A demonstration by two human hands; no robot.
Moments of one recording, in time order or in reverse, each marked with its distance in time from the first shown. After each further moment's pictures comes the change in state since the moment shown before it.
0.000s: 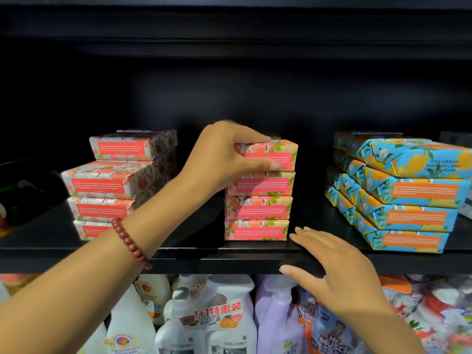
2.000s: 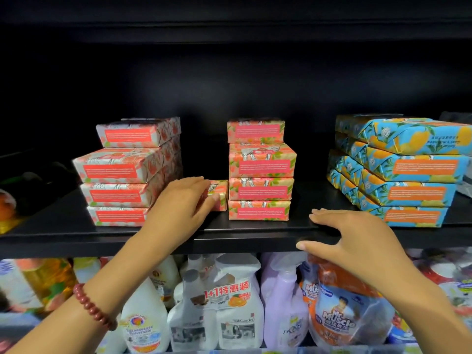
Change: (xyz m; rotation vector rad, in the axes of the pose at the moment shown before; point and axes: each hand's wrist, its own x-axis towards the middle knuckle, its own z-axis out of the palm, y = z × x) left_hand -0.092 -0.076 0.005 0.462 -0.156 -0.081; right_hand 0.016 -0.002 -0.042 0.054 -0.376 0.144
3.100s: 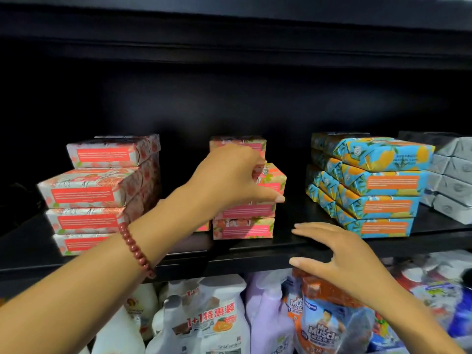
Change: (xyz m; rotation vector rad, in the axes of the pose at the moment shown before) left_hand 0.084 0.082 -0.039 0.017 0.001 0.274; right_hand -0.004 0.014 0.010 0.248 0.030 -0.003
